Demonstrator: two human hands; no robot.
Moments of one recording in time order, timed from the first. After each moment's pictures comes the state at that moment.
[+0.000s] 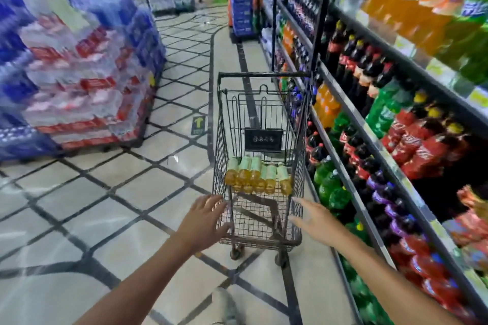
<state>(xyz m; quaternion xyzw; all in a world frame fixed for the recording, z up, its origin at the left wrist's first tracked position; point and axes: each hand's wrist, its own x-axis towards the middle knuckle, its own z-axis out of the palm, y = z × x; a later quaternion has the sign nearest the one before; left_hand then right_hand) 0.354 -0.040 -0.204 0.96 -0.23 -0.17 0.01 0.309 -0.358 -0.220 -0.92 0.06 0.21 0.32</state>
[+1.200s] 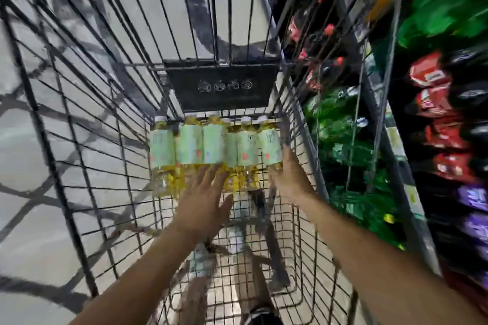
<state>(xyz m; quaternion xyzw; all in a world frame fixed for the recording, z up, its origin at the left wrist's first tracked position) 0.750 -0.182 -0.569 0.88 -0.24 -0.38 0.13 0.709 -0.408 -0.635 -0.80 0.35 0.28 0.39</state>
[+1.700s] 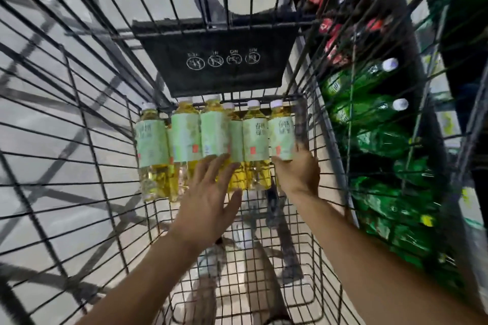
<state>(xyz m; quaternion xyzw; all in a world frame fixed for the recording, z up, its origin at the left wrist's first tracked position) 0.756 -0.189 -0.622 0.88 -0.26 -0.32 0.21 0.725 -0.385 -0.684 -0.77 0.50 0.19 0.34</state>
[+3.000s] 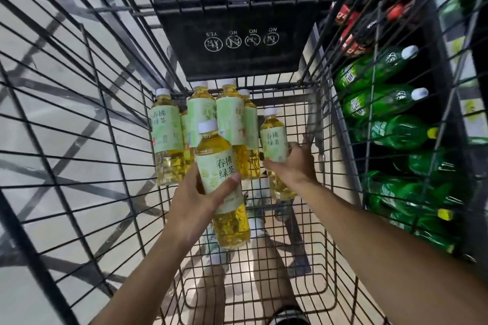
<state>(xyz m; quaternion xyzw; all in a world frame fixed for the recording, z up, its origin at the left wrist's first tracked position) 0.750 -0.163 -0.584 0.74 0.20 -0.40 0.51 0.713 -0.363 -0.724 -0.75 0.45 0.29 0.40</state>
